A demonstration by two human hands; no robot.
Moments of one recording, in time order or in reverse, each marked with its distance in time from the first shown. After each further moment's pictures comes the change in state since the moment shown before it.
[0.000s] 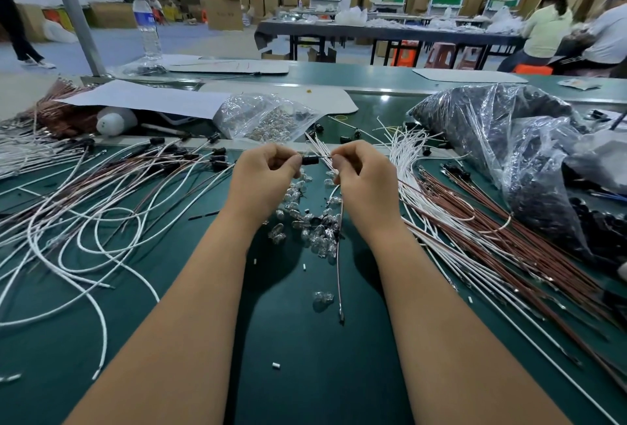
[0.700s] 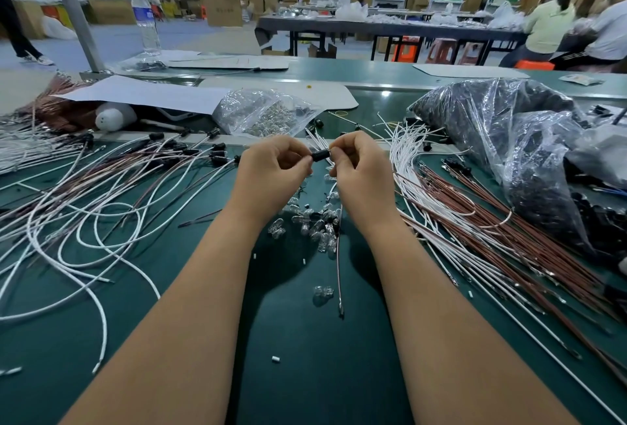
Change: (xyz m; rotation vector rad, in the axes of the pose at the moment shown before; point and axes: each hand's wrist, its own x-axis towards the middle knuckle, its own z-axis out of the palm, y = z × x) left_hand -0.004 0.006 0.005 0.009 -0.030 0.099; right_hand 0.000 -0.006 0.004 0.103 -0.001 0.039
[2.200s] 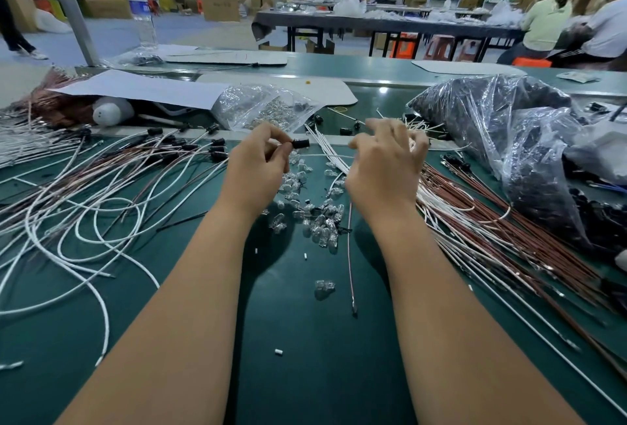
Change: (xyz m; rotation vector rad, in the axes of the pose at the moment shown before) left_hand 0.002 -0.014 -0.014 0.088 0.006 0.001; right_hand 0.004 0.007 -0.016 -0.970 0.029 -0.202
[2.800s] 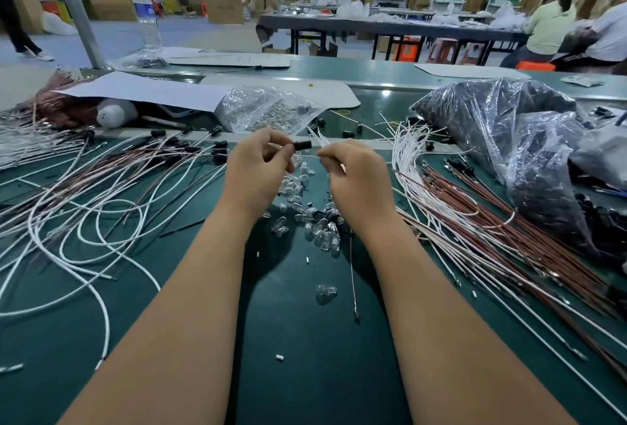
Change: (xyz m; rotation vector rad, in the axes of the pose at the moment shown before) left_hand 0.003 -0.003 0.000 -0.065 0.047 -0.022; right_hand -0.003 -0.019 0.007 0.586 -0.065 -0.032
